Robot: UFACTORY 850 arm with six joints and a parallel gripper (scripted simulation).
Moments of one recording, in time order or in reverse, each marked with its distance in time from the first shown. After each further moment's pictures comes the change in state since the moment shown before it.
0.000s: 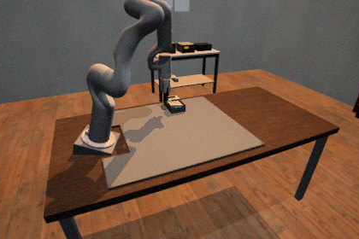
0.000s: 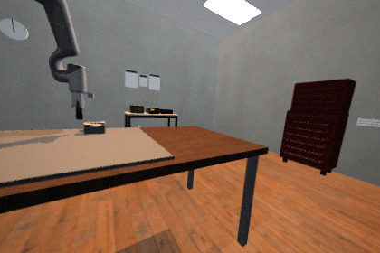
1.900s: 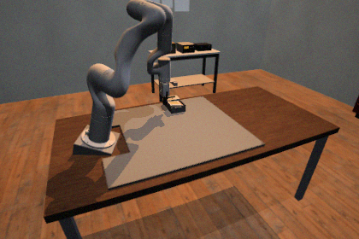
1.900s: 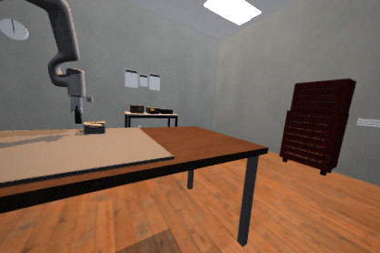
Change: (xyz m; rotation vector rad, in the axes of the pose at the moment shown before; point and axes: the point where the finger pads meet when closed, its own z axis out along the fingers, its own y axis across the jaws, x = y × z) arm -0.007 0.000 0.027 0.000 0.000 0.000
